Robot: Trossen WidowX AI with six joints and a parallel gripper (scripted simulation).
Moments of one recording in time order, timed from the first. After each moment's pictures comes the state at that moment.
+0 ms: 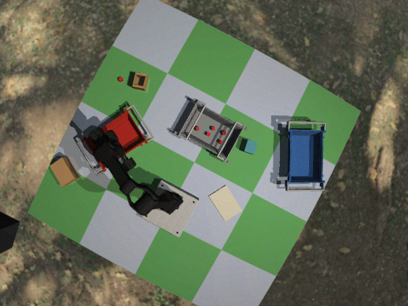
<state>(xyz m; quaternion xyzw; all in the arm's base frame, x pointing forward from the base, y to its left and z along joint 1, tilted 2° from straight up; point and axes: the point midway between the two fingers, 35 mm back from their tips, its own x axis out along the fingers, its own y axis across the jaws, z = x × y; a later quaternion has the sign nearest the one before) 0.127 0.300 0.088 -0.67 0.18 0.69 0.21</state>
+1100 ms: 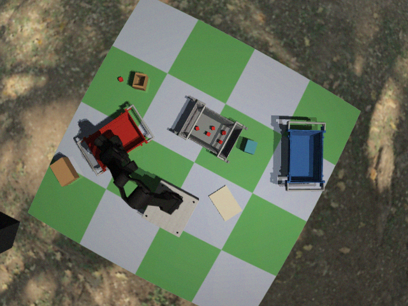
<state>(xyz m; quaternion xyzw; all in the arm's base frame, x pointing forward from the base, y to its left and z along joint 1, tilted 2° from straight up) 0.108 0.306 -0.003 -0.67 0.19 0.68 0.23</state>
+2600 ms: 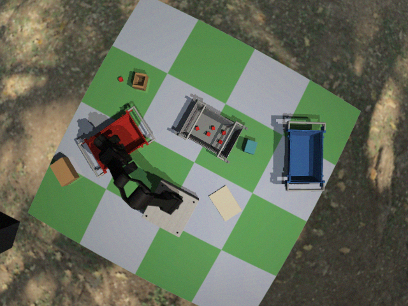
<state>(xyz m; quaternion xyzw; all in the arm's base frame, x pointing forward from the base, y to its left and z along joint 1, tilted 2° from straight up) 0.109 0.307 0.002 -0.67 0.19 0.68 0.23</state>
